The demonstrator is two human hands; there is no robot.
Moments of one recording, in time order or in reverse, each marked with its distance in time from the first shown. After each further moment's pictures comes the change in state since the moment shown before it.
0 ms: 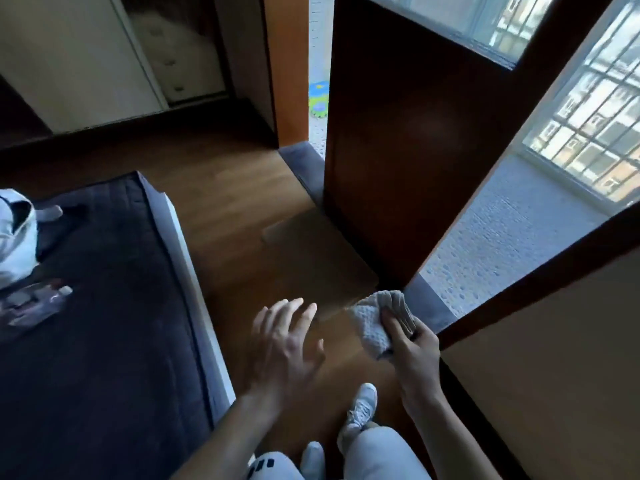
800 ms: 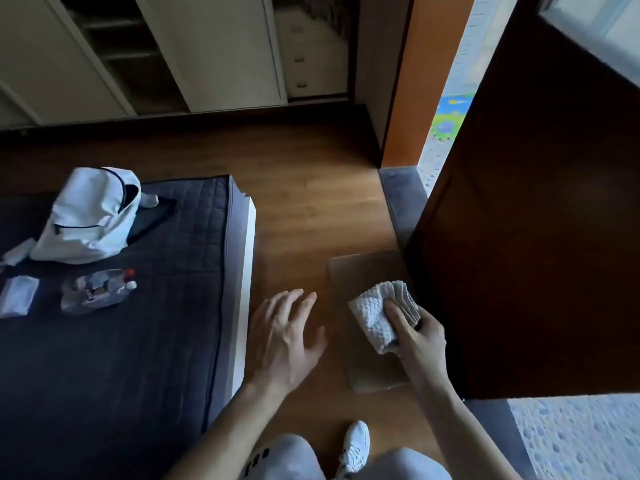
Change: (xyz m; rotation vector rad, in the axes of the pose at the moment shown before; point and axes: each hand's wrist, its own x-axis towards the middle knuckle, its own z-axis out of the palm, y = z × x) left_hand 0.275 -0.109 0.005 0.015 0.112 -0.496; right_hand 0.306 -0.109 0.189 -0.126 -0.496 -0.062
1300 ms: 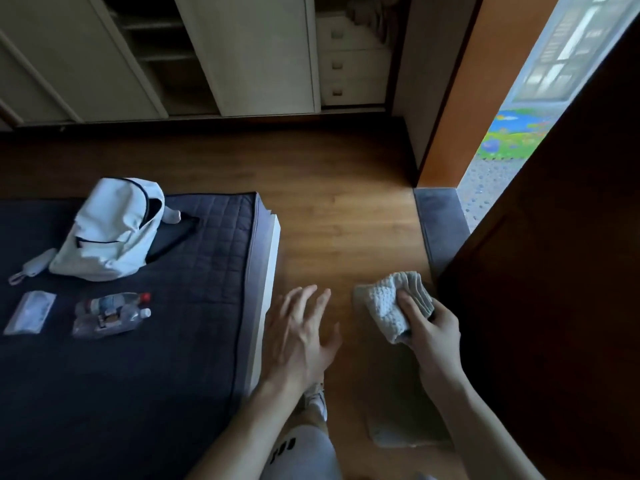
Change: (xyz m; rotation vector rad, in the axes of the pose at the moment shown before) left_hand 0.159 -0.061 -0.011 0.015 0.015 -0.087; right_hand 0.161 -0.044 0.113 0.143 -0.092 0.051
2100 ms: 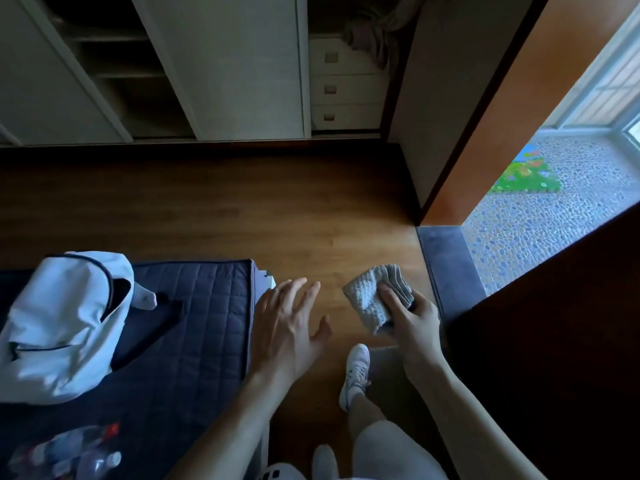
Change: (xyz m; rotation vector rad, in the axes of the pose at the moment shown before) left_hand 0.351 -0.154 -0.050 0.032 0.066 0.092; right_hand 0.287 -0.076 0.234 -0.029 0.009 -0.012
